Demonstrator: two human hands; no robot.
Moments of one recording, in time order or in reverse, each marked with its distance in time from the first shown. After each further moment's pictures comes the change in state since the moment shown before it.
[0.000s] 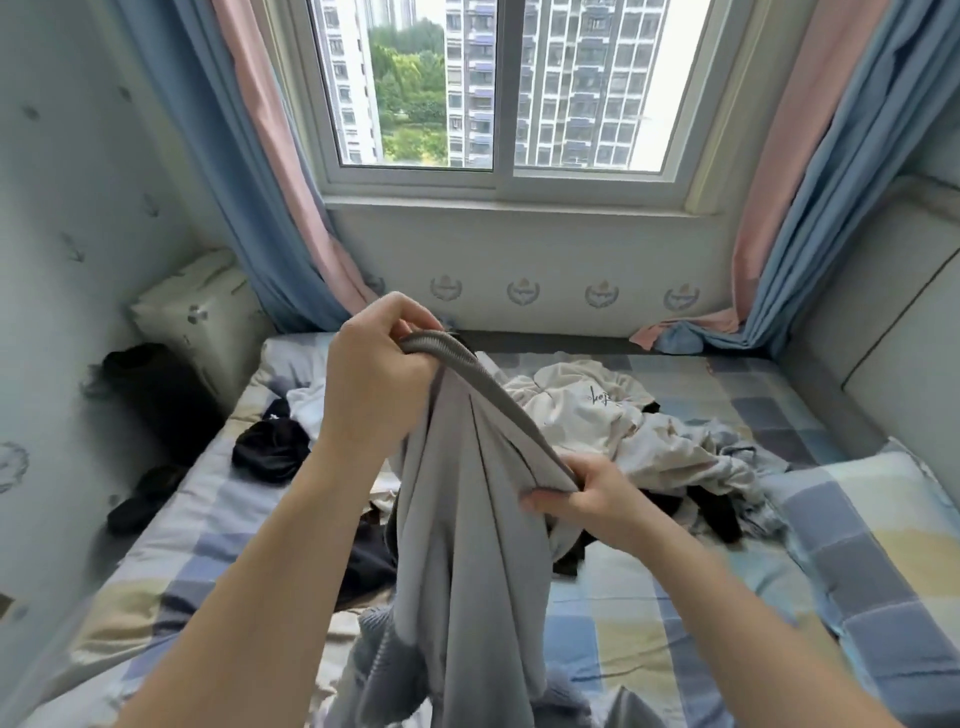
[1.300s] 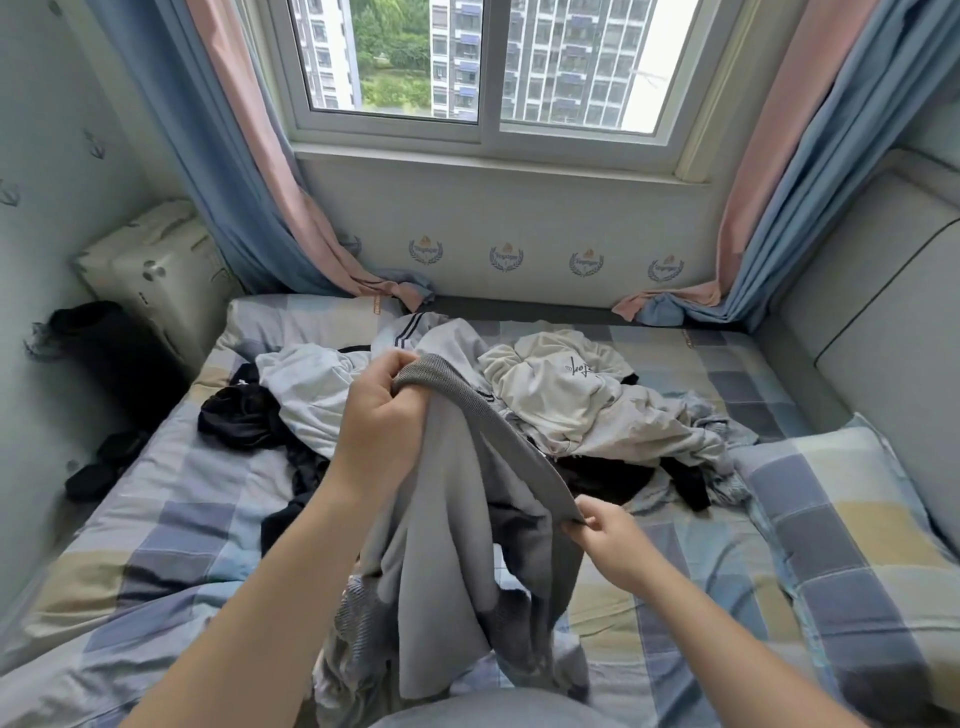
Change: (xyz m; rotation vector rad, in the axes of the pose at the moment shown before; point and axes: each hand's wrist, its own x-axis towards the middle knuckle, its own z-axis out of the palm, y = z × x) left_hand -0.048 -0.042 0.044 -0.427 -0.132 -0.350; right_hand -0.028 0.104 -0.012 -0.270 0.145 0.342
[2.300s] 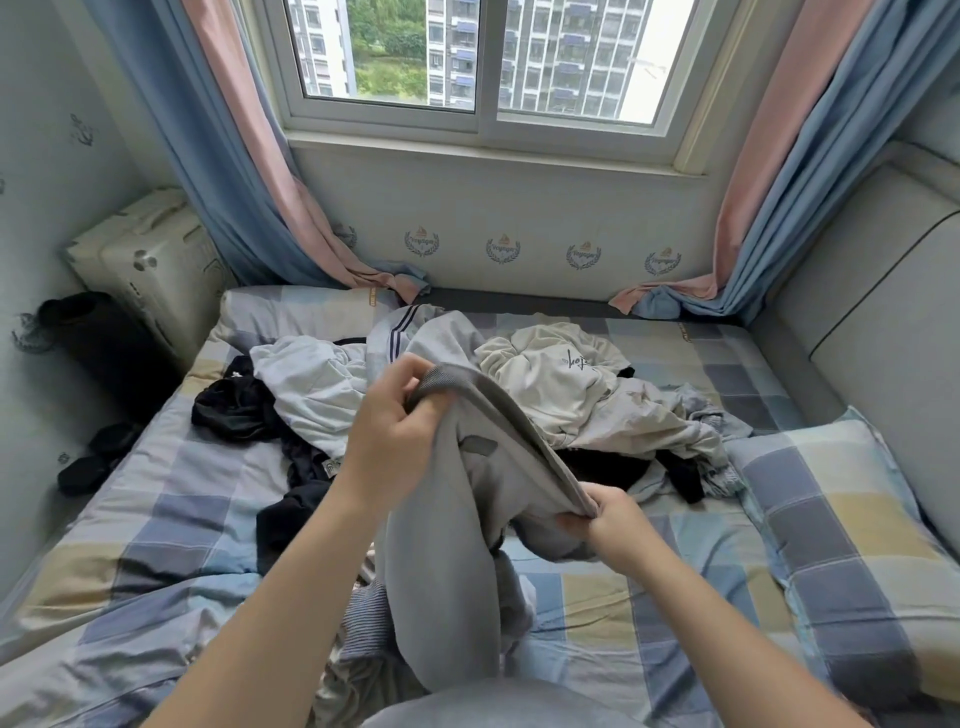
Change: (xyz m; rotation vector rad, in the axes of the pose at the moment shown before) left_hand -0.009 -0.017 0.002 0.103 -0.122 0.074; right_hand -0.013 -0.028 -0.010 -0.021 0.054 0.034
